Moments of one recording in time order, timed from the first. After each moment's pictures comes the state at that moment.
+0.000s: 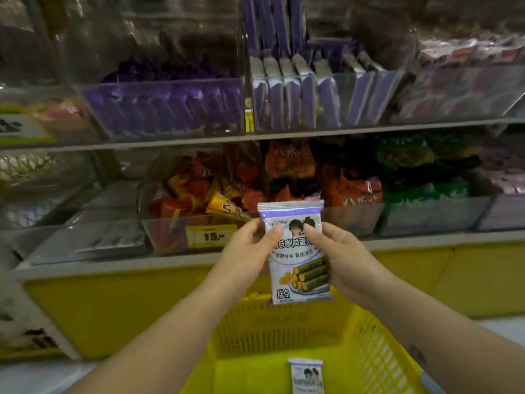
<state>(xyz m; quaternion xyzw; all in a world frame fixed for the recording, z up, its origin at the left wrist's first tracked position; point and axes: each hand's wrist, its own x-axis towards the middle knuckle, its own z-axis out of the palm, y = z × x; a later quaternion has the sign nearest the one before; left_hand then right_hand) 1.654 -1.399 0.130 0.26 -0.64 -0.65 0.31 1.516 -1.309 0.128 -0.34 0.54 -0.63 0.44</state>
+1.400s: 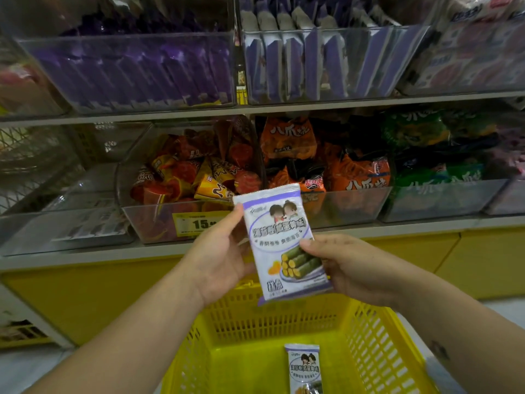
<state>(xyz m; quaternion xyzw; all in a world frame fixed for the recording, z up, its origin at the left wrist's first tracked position) 1.660 -1.420 0.123 0.30 -0.42 -0.82 0.26 1.495 -1.305 0.117 -0.36 0.54 -0.49 0.58</state>
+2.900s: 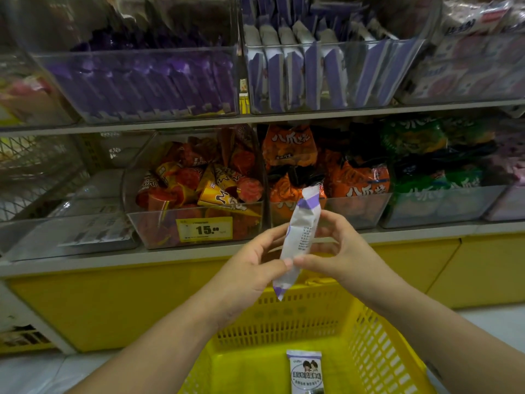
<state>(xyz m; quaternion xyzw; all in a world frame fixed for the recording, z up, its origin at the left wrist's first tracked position) 1.656 -1.402 0.102 0.17 -0.67 -0.68 0.22 1.506 -1.303 0.119 -0.46 0.66 -0.52 0.29</state>
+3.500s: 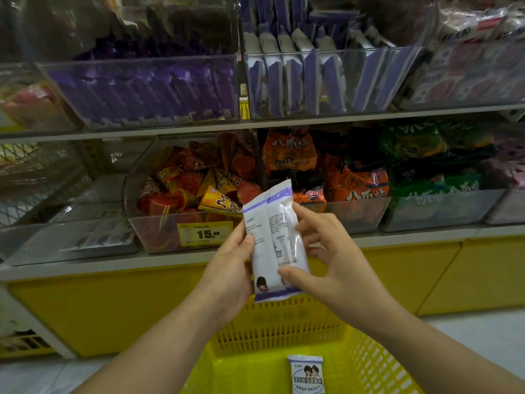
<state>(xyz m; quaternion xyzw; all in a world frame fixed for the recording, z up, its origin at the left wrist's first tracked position) 1.656 -1.410 0.105 0.23 -0.45 -0.81 0.31 1.526 -1.299 0.118 -0.60 0.61 -0.50 0.14</state>
